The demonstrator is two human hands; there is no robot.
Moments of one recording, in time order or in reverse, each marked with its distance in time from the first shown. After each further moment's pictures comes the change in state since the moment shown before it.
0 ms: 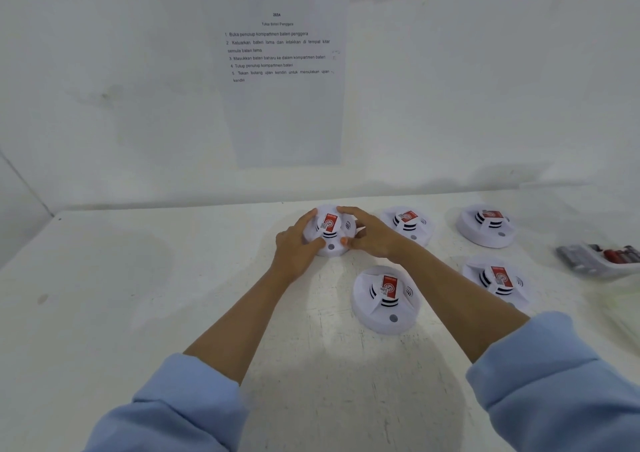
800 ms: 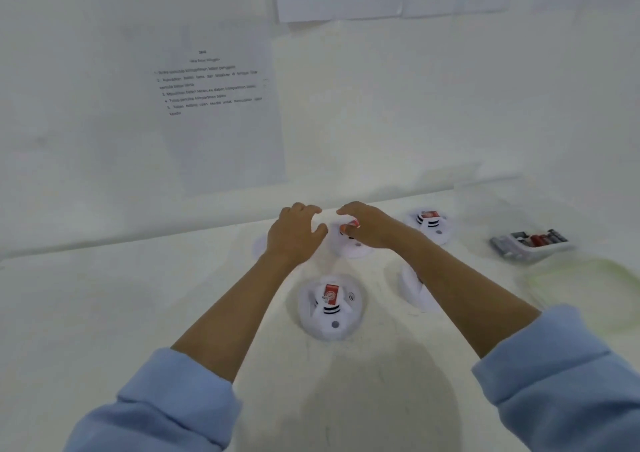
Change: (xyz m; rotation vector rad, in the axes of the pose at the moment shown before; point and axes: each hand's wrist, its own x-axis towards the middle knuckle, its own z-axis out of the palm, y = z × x) left_hand 0.008 0.094 0.050 0.736 -0.060 0.240; right_hand -0.044 -0.007 -0.078 -0.553 0.179 0.023
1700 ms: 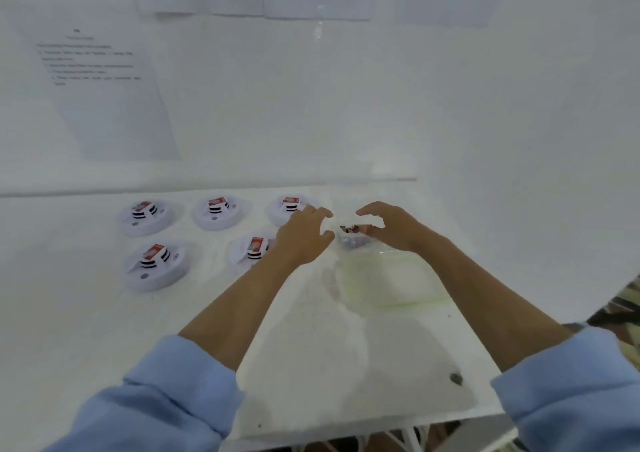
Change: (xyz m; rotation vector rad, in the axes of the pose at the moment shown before) left_hand -0.018 0.270 0.129 -0.084 -0.055 -0.001; right_hand -0.162 0.244 -0.148 0.053 0.030 -0.054
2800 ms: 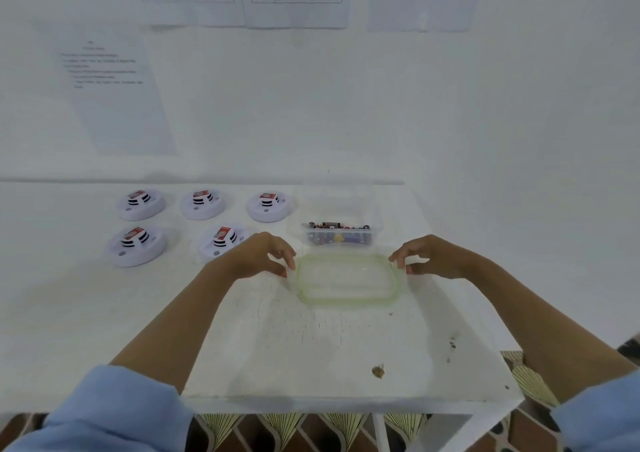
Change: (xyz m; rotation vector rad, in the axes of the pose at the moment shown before) left_hand -0.043 0.017 0.007 -0.254 -0.265 0.008; right_hand -0.077 0.122 -0.071 0.217 -0.337 -0.119
